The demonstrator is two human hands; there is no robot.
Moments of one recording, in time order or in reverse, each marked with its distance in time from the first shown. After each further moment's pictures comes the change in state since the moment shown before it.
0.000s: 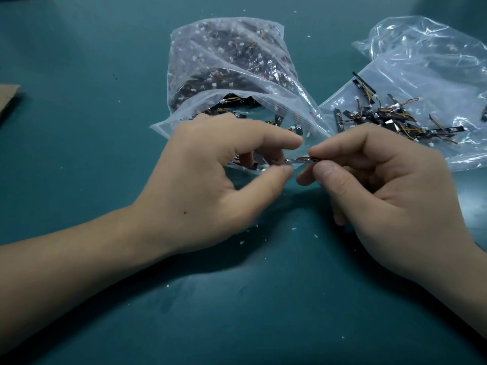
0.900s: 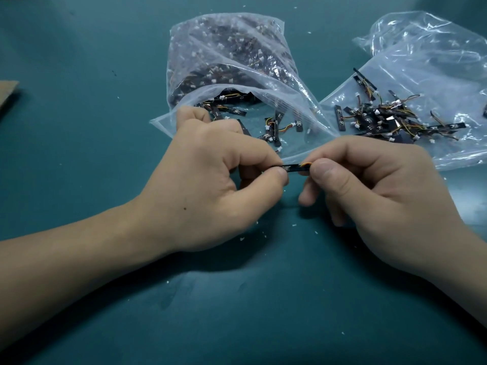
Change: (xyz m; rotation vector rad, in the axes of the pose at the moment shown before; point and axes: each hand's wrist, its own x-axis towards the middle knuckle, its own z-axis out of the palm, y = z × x) left_hand -0.001 0.002 0.000 0.165 -0.006 0.042; right_hand 0.002 -0.005 -0.002 -0.043 -0.125 0.074
